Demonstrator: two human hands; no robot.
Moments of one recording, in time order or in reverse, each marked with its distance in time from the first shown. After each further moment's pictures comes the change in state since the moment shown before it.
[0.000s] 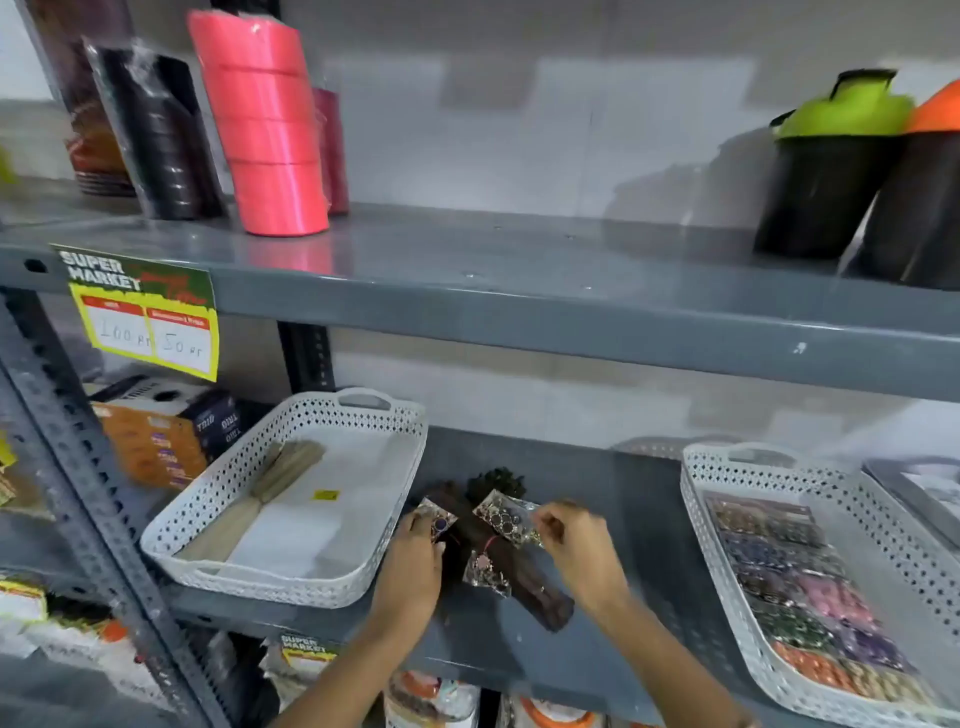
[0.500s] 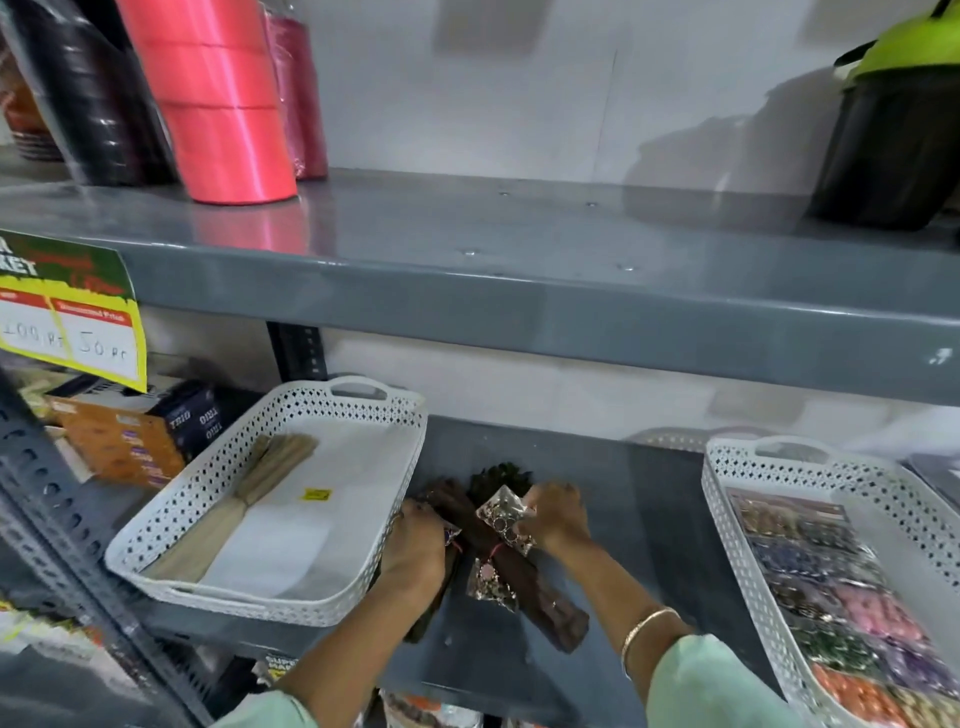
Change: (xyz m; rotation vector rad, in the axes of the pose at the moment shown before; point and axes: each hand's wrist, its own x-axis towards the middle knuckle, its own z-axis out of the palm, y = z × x) left_hand 0.055 0.001 0.020 -0.144 -0.071 -0.246; right_hand 0.076 0.019 0.054 -0.229 -0.287 0.184
